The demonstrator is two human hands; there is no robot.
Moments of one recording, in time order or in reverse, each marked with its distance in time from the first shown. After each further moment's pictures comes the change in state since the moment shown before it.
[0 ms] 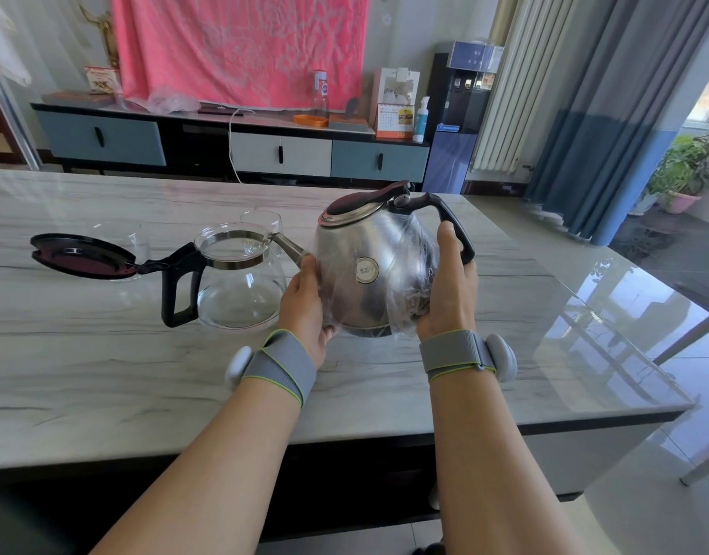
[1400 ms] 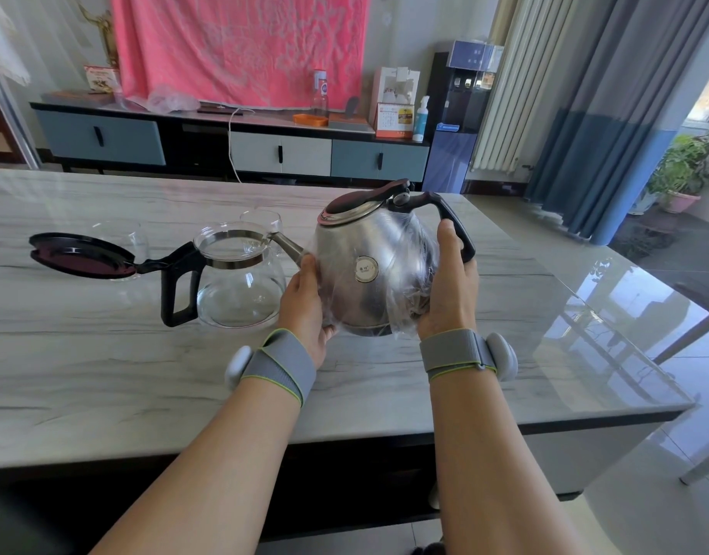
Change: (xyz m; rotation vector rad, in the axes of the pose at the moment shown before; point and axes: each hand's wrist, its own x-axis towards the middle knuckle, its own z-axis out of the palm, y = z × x) left_hand -0.002 0.000 0.001 -0.013 -0.003 0.001; right_hand 0.004 0.002 0.001 0.036 -0.008 -0.037
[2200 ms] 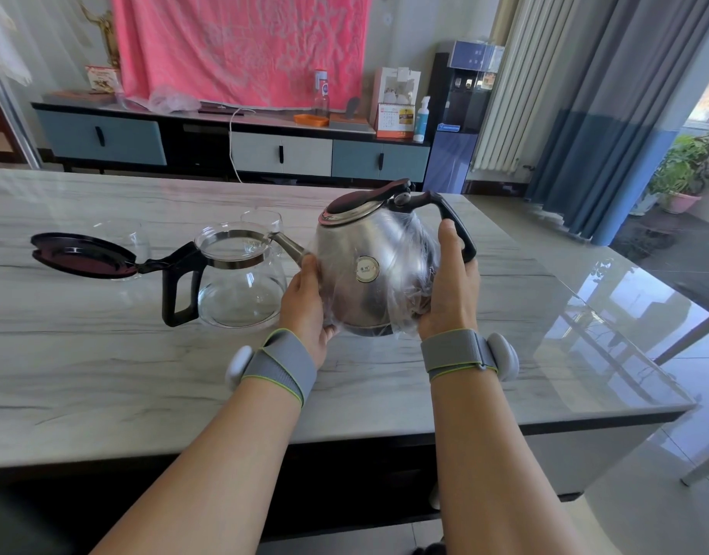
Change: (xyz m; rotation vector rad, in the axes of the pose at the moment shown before) left_hand -0.003 0.002 -0.001 -0.009 0.001 -0.013; right_hand 0.002 0.001 0.000 -0.002 -0.002 0.016
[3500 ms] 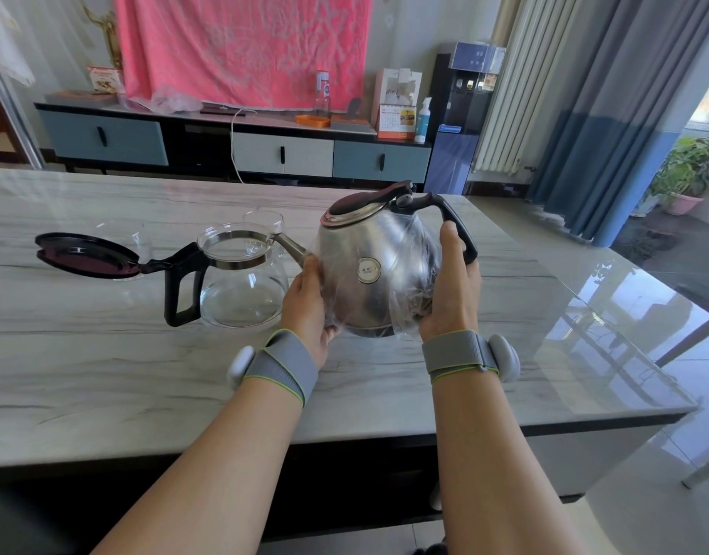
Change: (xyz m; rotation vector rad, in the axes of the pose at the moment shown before) left_hand -0.001 0.000 0.001 0.020 0.003 -0.001; right_hand -0.002 -0.001 0.000 -0.016 -0.006 -0.003
